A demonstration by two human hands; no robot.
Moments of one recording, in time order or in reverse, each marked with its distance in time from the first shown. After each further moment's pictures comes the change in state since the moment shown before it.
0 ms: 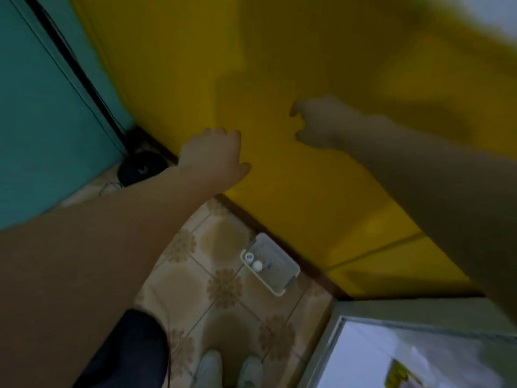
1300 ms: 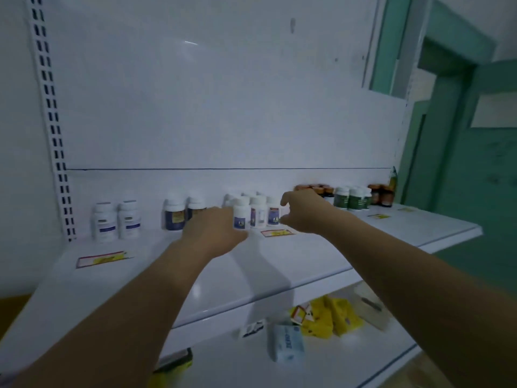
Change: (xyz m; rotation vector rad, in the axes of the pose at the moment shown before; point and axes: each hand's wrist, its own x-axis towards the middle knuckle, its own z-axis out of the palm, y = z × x) left_hand -0.526 0.583 -0.326 -0.289 0.209 1.060; right_hand -0.933 0.204 -0.181 0.072 0.467 1.137
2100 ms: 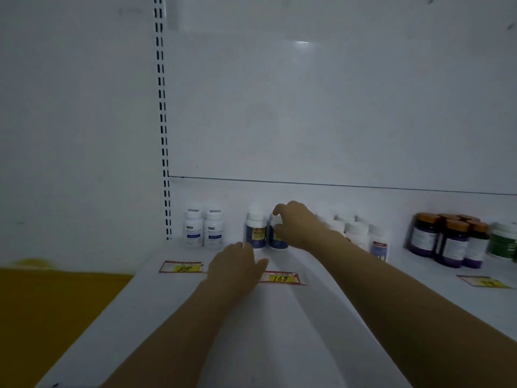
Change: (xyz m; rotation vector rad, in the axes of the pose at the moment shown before) left_hand 0.043 -0.096 0.056 0.126 0.033 -0.395; right_hand 0.143 -0.111 0.071 0.197 0.015 -0.417
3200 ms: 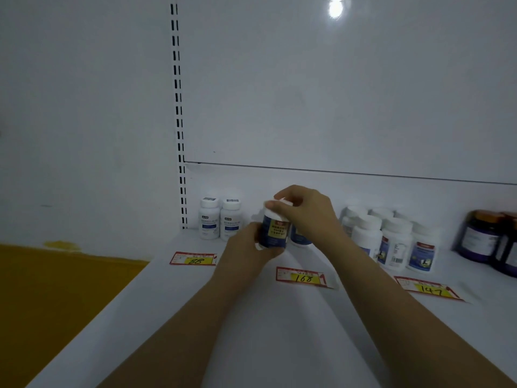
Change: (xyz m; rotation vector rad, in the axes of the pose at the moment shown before) left_hand 0.015 -0.019 0.001 -0.648 0.133 -0.040; right_hand 0.016 -0.008 0.025 0.742 0.242 -0.082
